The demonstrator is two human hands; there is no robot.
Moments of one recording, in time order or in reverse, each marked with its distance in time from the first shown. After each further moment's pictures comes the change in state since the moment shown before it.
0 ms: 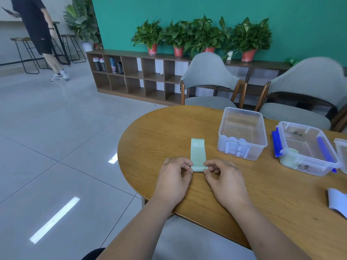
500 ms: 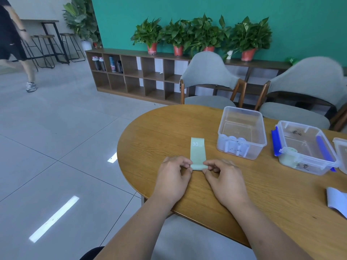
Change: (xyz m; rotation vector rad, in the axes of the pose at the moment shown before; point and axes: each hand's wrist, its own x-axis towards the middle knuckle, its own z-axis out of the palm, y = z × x) left_hand 0.001 0.000 0.000 -0.012 0.002 -0.006; right_hand 0.000 0.001 0.000 0.014 -0.012 0.002
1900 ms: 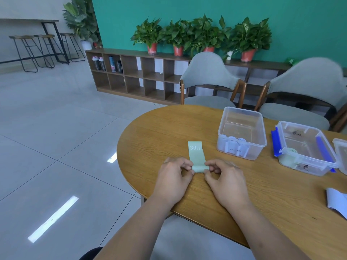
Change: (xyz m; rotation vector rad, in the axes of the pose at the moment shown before) left_hand -0.002 0.006 -0.005 -0.003 -0.028 -0.005; right_hand -0.003 -0.003 -0.001 -0.061 0.053 -0.001
